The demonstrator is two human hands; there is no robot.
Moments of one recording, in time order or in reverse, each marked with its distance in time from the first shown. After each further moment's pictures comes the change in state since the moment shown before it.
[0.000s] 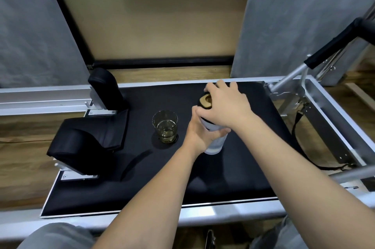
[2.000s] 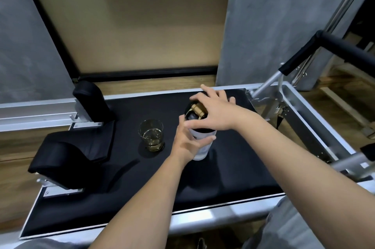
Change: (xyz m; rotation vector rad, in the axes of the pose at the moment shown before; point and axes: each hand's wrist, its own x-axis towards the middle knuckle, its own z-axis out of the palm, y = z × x) left_hand -0.011 -0.003 0.008 0.239 0.006 0.154; right_hand -0.014 0.040 -0.026 0.112 -0.229 -0.091
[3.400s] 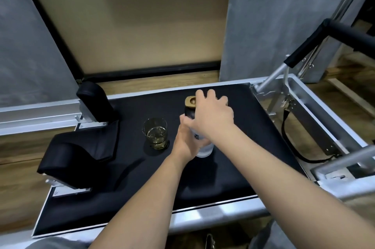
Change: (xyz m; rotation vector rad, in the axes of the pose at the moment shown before) left_hand -0.002 -0.010 -0.016 0.293 -0.050 0.024; right_hand 0.007 -0.047 0.036 -0.151 0.187 0.283
